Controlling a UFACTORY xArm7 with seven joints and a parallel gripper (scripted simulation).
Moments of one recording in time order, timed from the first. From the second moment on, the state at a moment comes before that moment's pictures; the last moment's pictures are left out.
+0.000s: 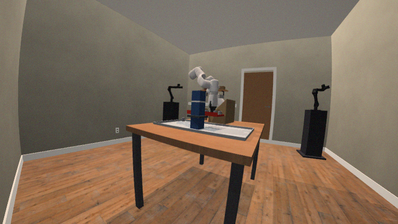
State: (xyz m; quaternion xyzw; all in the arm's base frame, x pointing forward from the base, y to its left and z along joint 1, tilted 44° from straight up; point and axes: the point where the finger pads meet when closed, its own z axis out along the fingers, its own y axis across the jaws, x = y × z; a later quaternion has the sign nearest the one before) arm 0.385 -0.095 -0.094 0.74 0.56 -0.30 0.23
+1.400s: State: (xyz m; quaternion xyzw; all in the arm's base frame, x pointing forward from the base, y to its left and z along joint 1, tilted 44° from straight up) arm 0.390 -0.077 -0.074 0.74 0.56 -0.30 0.23
